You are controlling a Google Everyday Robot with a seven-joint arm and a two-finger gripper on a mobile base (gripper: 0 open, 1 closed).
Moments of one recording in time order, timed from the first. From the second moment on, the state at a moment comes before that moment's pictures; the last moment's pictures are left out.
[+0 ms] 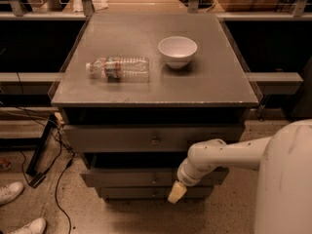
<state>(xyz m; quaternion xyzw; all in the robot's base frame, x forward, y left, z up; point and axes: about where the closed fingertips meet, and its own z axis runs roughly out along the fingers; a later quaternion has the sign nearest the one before) 0.513 -0.094 0.420 -0.53 0.83 0.11 0.12</state>
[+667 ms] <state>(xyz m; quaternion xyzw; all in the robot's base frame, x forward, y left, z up) 0.513 -0.094 0.420 -0.53 0.83 0.11 0.12</state>
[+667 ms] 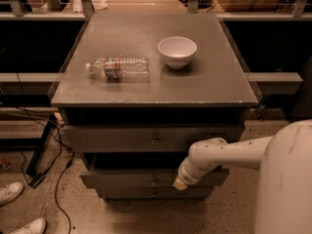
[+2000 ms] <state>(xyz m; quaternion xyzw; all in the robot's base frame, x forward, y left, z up) 0.509 -0.097 0.424 -0.53 0.84 0.11 0.12</state>
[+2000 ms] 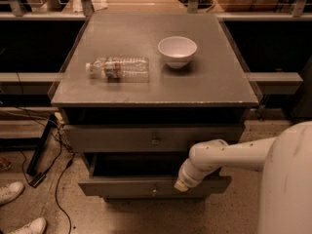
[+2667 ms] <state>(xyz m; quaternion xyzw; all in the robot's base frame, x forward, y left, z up) 0.493 -0.109 0.431 -0.51 0.85 0.11 0.11</state>
